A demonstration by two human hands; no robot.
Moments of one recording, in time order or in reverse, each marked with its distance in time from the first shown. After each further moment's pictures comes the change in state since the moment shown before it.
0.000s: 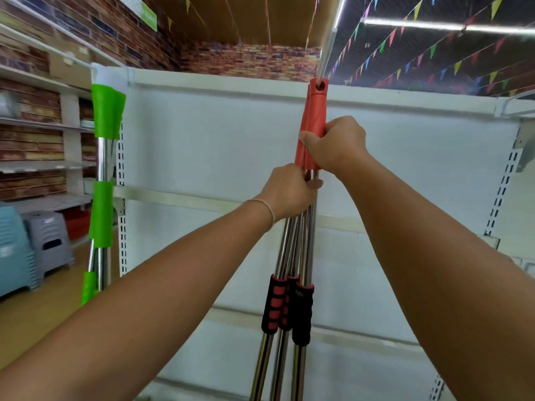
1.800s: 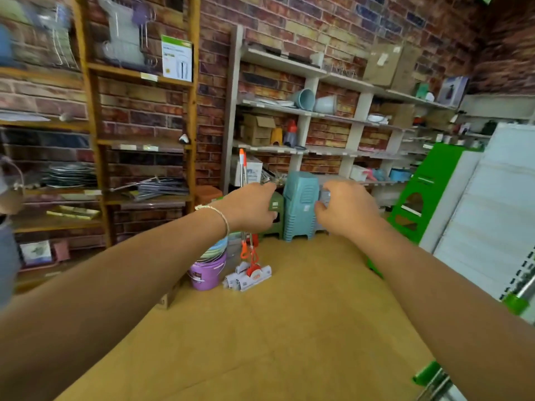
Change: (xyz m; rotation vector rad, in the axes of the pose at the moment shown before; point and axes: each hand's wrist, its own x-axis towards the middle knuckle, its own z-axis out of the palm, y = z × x) left_hand -0.449 -0.310 -0.510 0.810 0.005 -0.861; right_hand -0.353 -0.423 0.415 -0.010 -0.570 -0.877
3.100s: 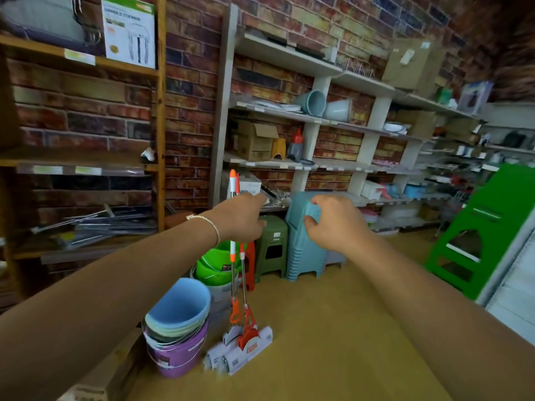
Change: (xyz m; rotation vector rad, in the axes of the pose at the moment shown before) left_hand 0.523 -0.281 0.111 0.014 -0.012 -0.040; right_hand 0.473 0.033 0.320 0.077 -0.130 -0.013
